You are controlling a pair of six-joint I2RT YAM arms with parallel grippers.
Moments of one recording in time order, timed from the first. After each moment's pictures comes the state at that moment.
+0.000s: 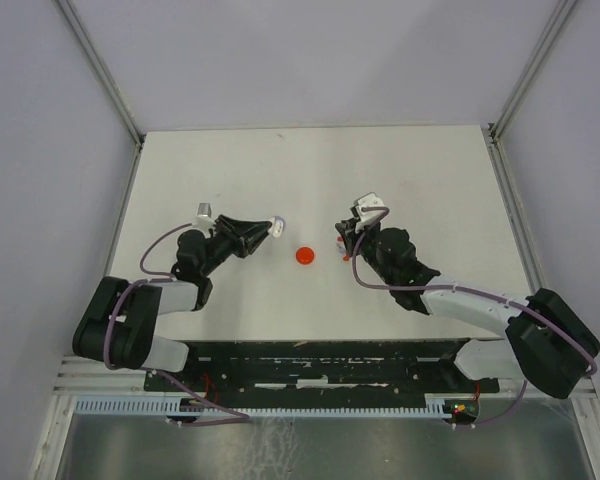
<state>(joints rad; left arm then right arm) -0.22 1.41 0.31 1.01 0.48 -1.45 0.76 1.27 0.58 0.55 0.23 0.06</state>
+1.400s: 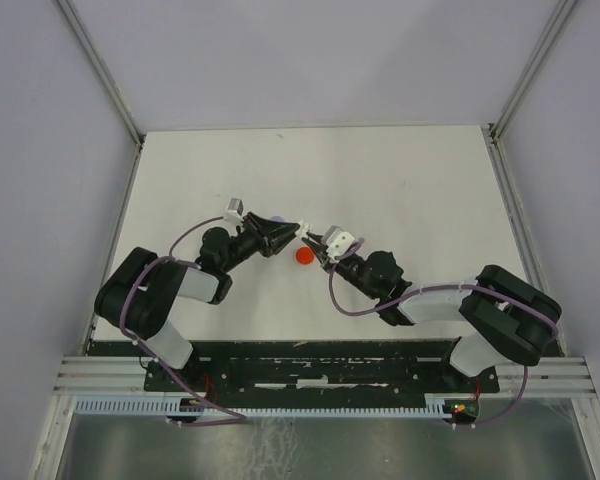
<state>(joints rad) -0.40 1.62 0.39 1.24 0.48 -1.55 0.91 1.51 0.47 1.17 0.01 -0.27</state>
